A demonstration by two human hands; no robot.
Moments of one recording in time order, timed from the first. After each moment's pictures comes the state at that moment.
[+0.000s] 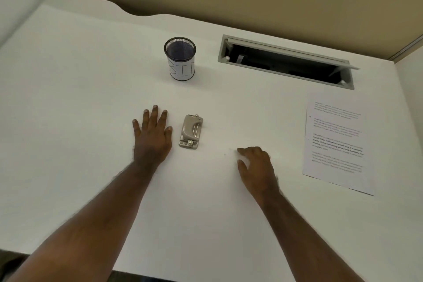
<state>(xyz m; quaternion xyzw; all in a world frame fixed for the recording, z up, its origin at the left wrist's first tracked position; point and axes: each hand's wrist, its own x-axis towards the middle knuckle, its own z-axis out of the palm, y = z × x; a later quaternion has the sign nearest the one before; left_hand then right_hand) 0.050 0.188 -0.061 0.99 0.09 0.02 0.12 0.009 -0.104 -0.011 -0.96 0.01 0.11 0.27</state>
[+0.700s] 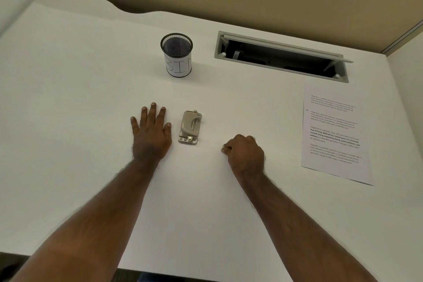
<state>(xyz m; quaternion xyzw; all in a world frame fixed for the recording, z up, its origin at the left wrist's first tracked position) 0.050 0.189 -0.065 0.99 0.09 0.04 0.14 0.031 -0.061 -0.002 -0.99 -0.01 0.10 0.12</state>
